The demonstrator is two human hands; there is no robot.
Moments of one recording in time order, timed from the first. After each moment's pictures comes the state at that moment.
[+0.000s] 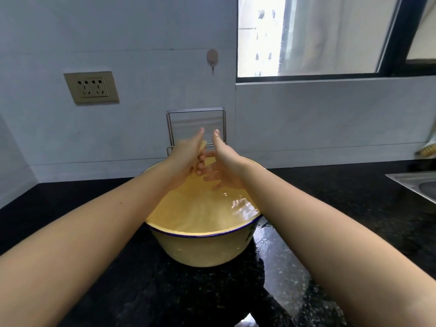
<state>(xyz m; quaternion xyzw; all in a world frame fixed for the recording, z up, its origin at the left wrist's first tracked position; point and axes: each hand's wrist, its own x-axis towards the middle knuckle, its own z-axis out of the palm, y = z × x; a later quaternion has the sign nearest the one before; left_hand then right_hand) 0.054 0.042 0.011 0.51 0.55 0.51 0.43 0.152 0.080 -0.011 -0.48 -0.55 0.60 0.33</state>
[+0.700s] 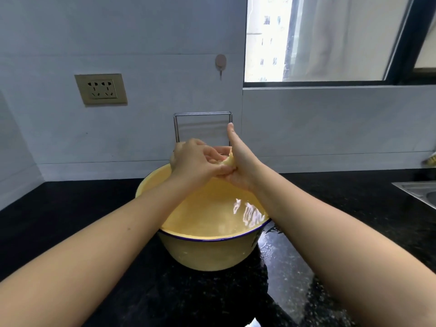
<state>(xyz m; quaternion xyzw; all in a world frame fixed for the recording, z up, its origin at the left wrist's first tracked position) 0.050 0.032 -0.001 0.66 0.62 0.42 0.07 0.162 0.066 0.003 -0.33 -0.43 0.72 0.42</state>
